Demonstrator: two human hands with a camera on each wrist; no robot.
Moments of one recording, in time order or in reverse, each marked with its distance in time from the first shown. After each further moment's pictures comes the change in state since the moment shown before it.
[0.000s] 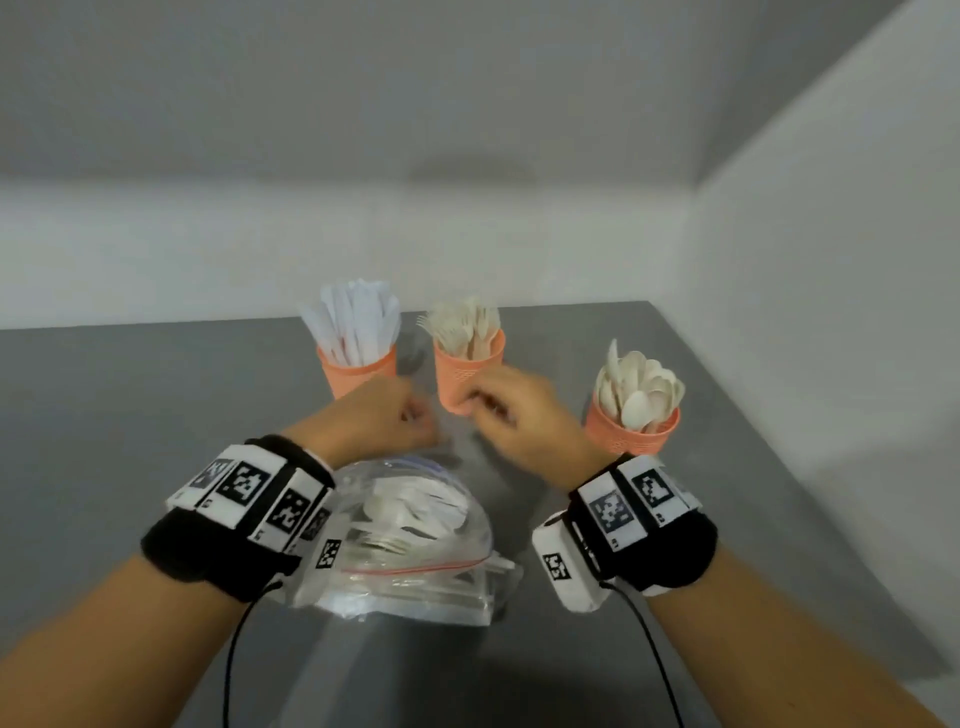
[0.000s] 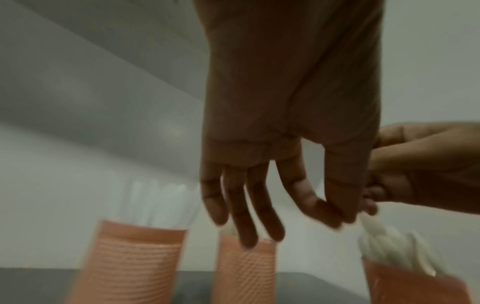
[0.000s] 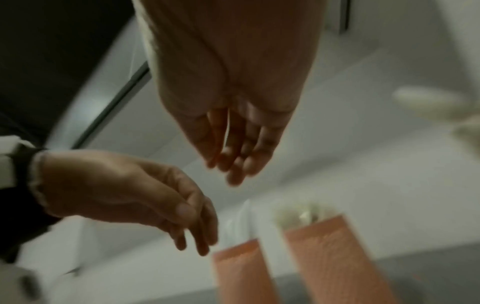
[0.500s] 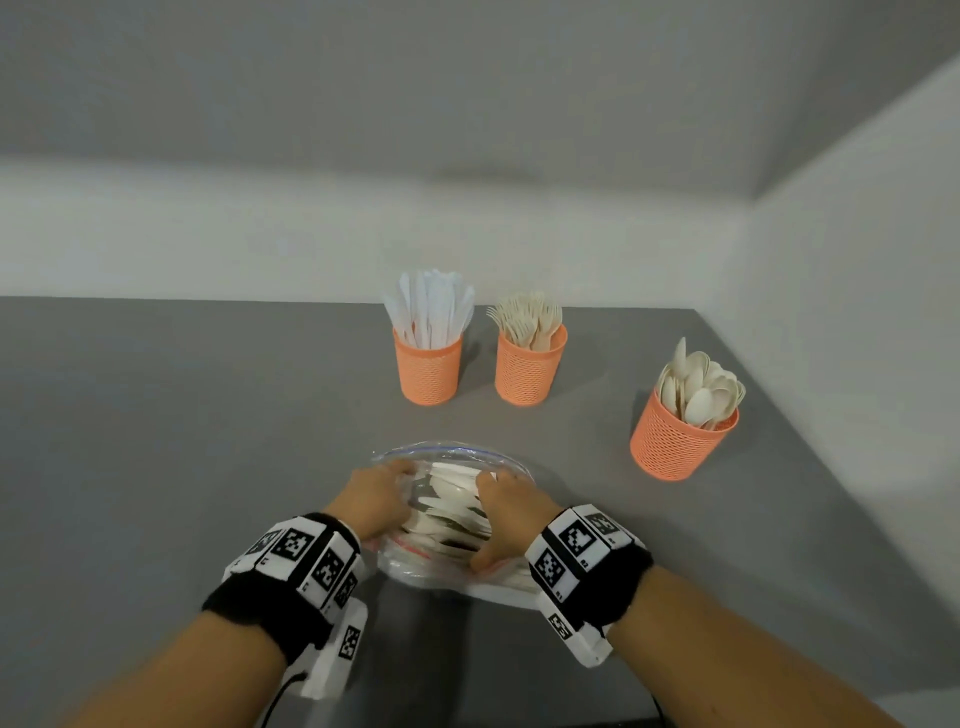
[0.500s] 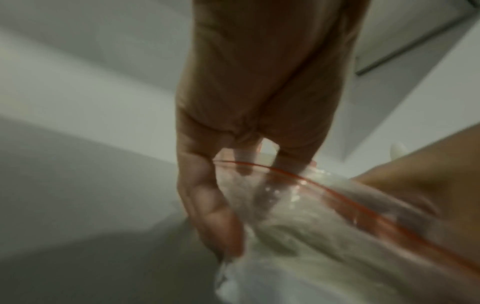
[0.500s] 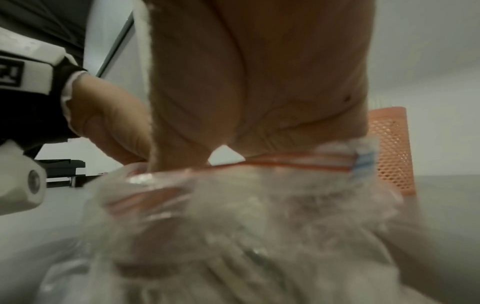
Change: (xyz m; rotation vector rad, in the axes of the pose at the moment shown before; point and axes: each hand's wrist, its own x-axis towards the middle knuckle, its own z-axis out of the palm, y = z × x) left_hand -0.056 -0.096 0.065 -0.064 -0.128 -0.462; right_hand -0.033 -0.016 0.110 -0.535 -0.632 0.404
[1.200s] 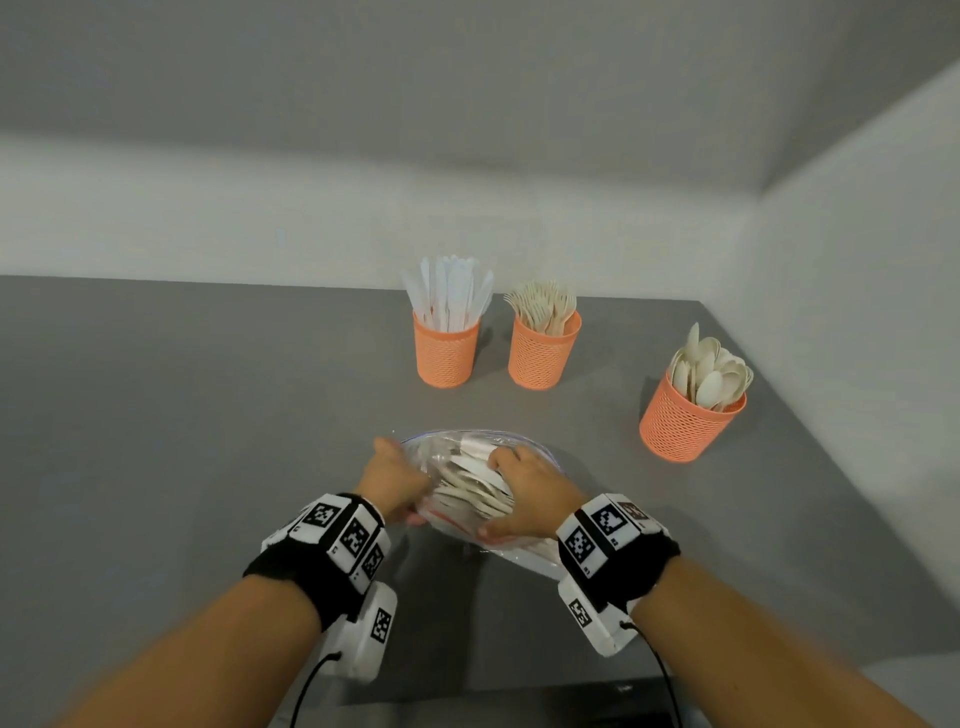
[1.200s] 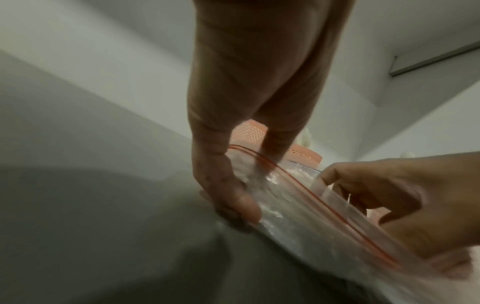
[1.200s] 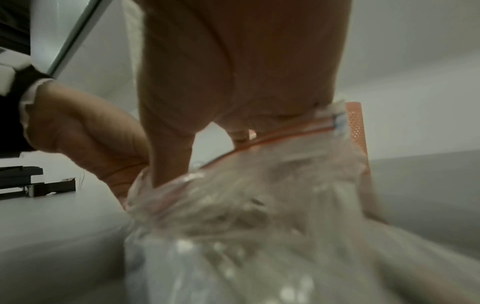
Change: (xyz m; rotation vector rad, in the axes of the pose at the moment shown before) left_hand 0.008 -0.017 0.018 -0.774 0.129 -0.139; right_hand -0.008 0.001 0.008 0.105 0.137 -0.056
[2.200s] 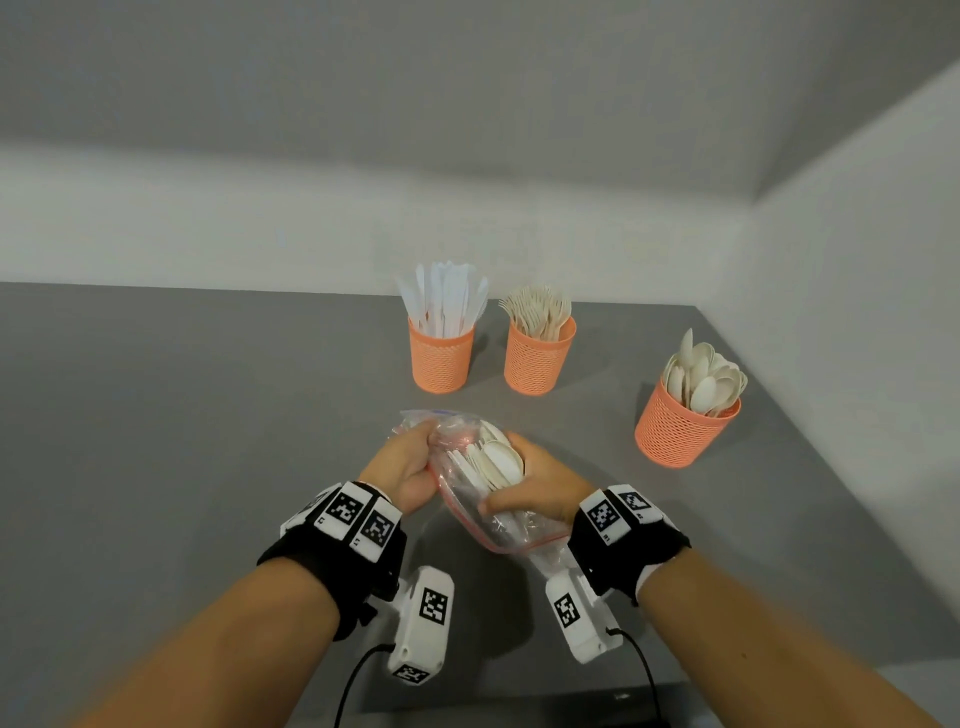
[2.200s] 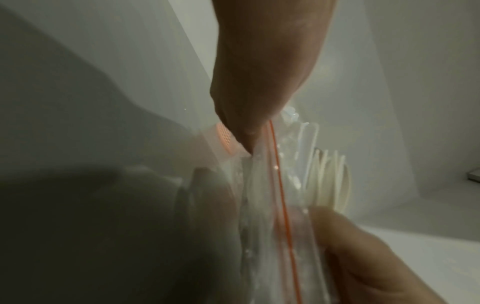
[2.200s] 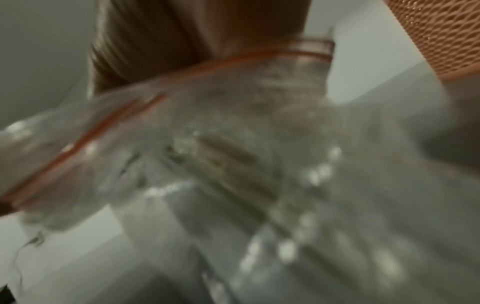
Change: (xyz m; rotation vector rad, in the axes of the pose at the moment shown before) left_hand -0.019 0.046 0.013 -0.851 -0.340 -0.075; right_hand 0.003 0.009 -0.014 0.837 -0.030 0.022
